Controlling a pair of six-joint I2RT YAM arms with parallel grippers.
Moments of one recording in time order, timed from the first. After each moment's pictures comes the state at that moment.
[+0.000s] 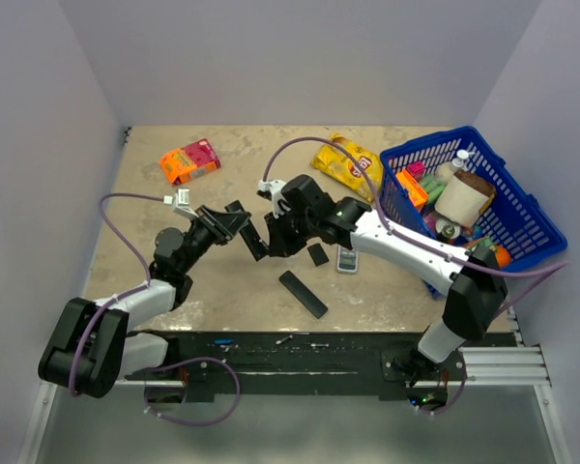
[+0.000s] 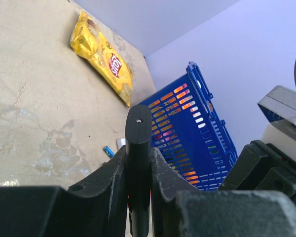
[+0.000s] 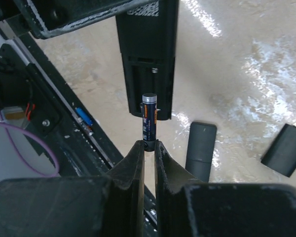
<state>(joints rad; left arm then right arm) -0.28 1.21 0.30 0.97 0.33 -1.01 0.87 1.62 1.39 -0.58 -0.22 0.27</state>
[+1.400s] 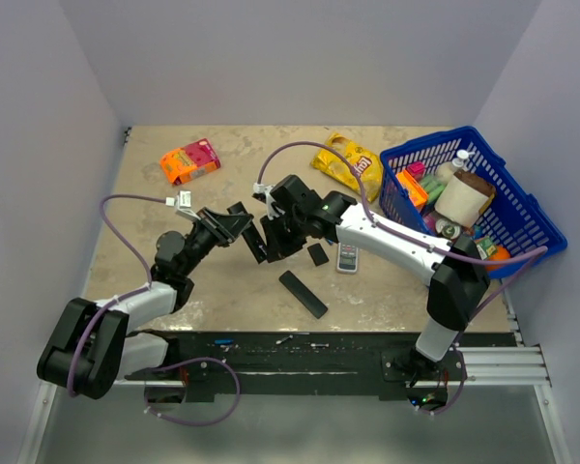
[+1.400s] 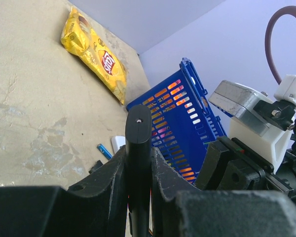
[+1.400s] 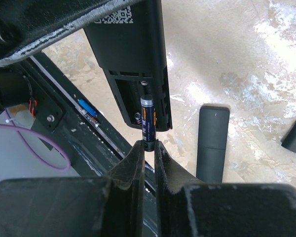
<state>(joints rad) -0.30 1.21 0.28 1.02 0.32 -1.02 0.88 1.72 1.49 -0.71 -0.23 0.36</state>
